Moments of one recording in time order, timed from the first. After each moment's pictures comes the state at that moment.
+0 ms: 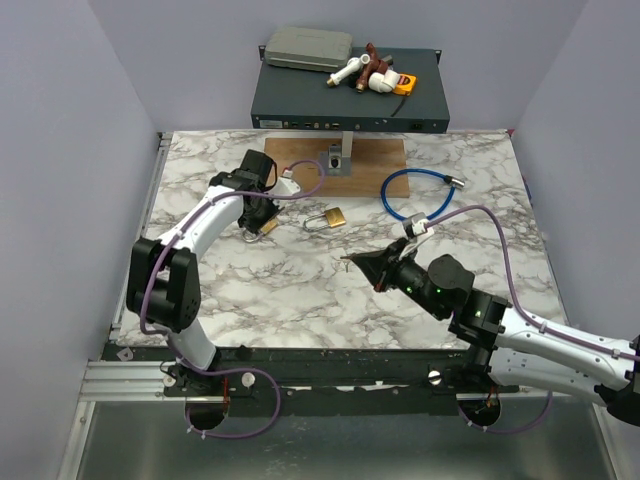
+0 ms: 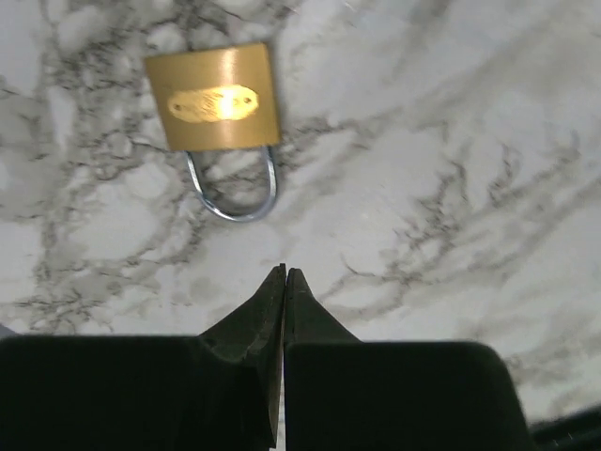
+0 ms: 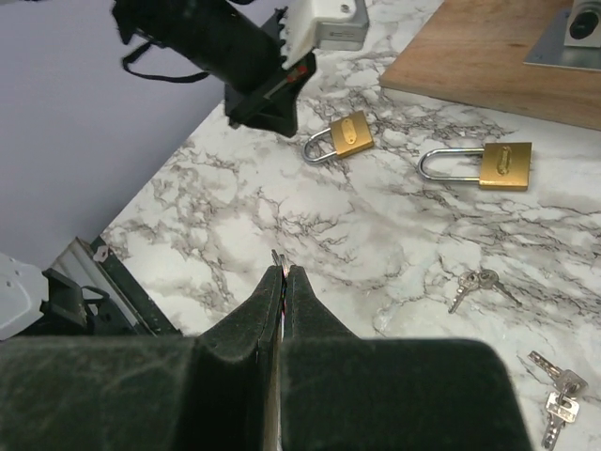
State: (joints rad) left arm -0.32 1.66 1.34 -0.88 0.08 0.53; right arm 1.07 0.82 0.60 0.14 0.31 0.43
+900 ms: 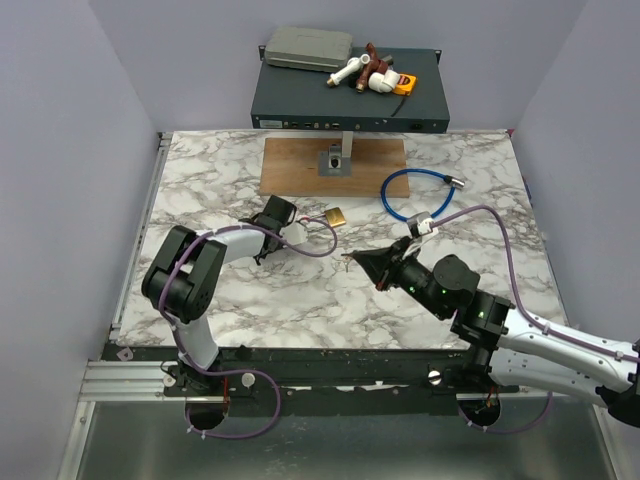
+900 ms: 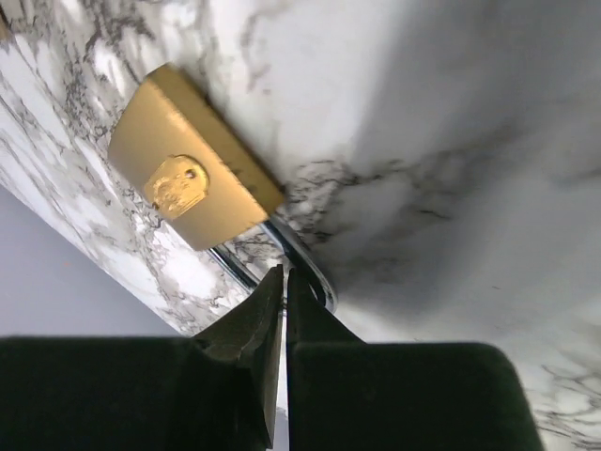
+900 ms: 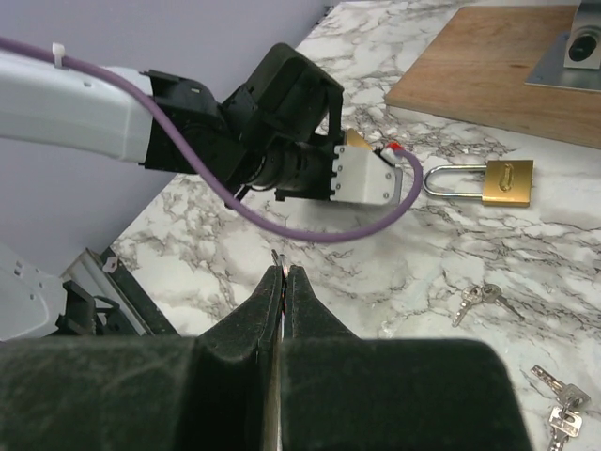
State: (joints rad) left arm -0.42 1.80 0.97 -0.28 -0.36 0.88; right arm 1.07 0.82 0.60 0.17 0.31 0.41
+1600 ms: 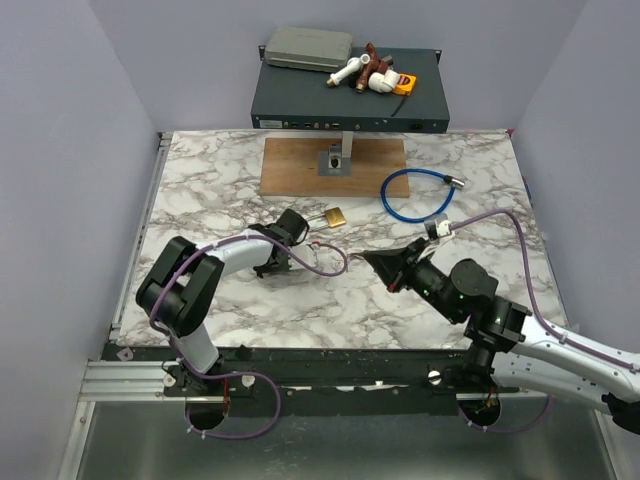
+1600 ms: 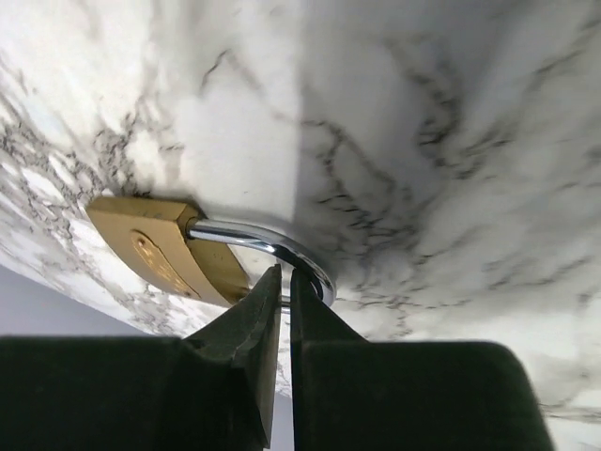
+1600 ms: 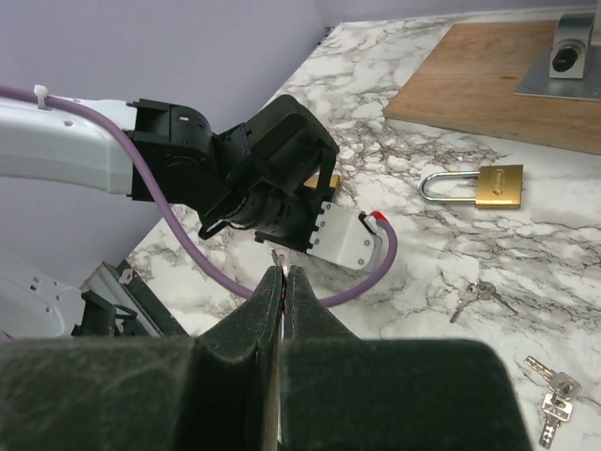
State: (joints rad) left arm -0.55 1.70 0.92 -0.53 -0.30 0.90; right arm 1.07 0.70 0.59 0.10 0.33 0.44
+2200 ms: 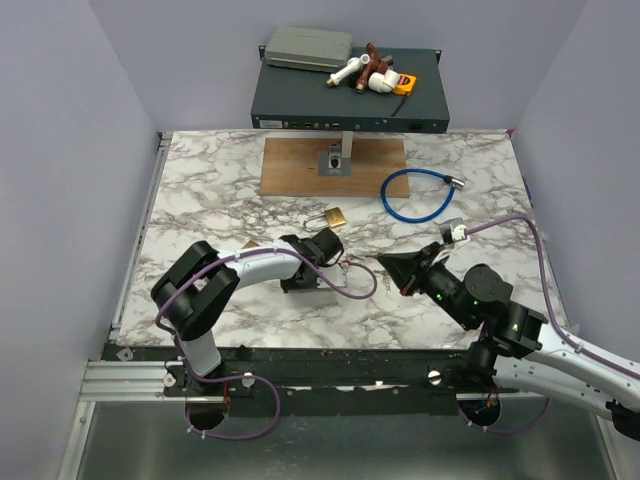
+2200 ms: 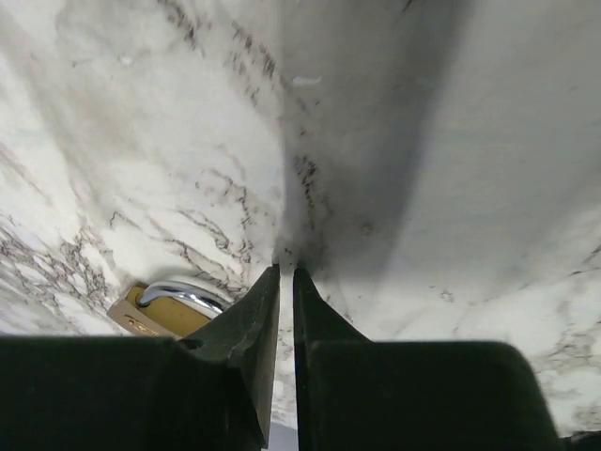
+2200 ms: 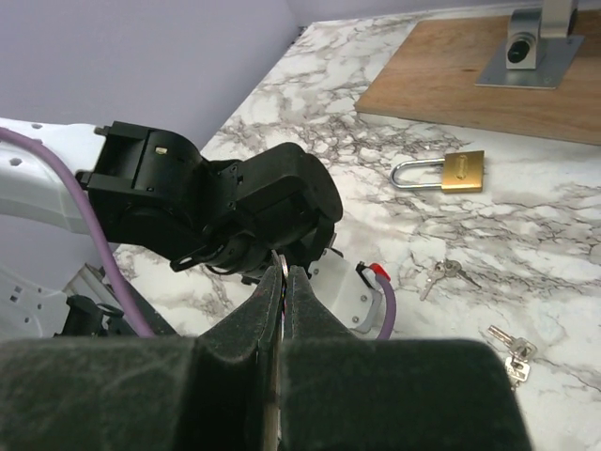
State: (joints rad) left arm -0.81 1.73 1.00 -0.67 -0.23 0.69; right arm 1.07 0.59 0.60 -0.03 0.37 0.44
